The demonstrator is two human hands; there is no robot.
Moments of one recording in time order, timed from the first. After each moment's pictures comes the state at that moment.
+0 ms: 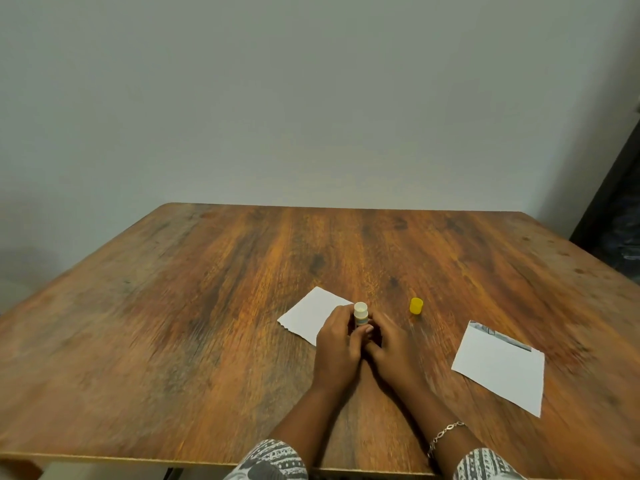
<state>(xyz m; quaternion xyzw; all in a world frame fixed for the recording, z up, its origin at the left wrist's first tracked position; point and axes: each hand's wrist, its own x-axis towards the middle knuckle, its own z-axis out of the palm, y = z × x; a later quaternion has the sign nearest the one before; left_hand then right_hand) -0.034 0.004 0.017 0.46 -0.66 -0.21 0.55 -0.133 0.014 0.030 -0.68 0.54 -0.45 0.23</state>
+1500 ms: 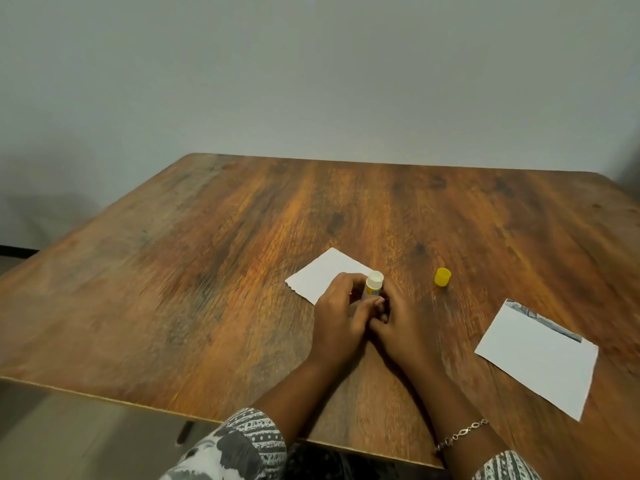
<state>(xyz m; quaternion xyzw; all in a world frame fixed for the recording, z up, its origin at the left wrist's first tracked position) -0.032 0.007 0.015 0.49 -0.64 -0.20 0.56 -0.133 0.006 0.021 -0.68 0.50 -0.44 0.31</state>
